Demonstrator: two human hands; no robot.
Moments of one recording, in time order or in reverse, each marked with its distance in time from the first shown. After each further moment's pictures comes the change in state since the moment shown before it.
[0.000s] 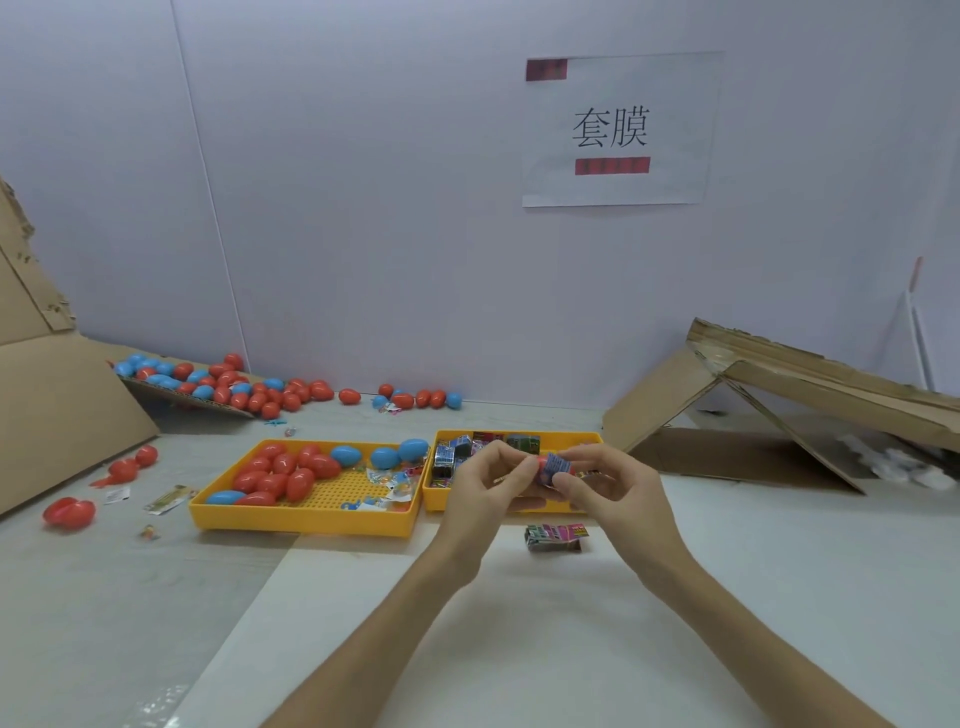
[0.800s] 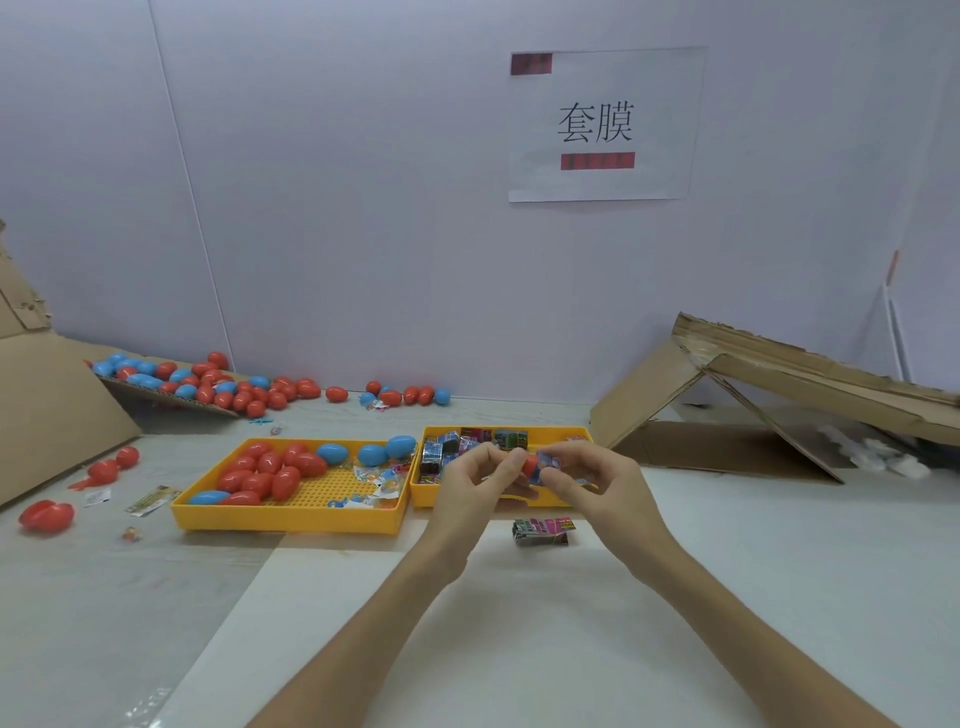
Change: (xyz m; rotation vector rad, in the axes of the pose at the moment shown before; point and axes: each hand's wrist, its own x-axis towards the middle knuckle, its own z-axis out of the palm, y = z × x) left_hand 0.000 -0.002 0.001 0.061 0.009 -0.025; right_hand 0.003 0.000 -0.002 -0.097 -0.042 0.015
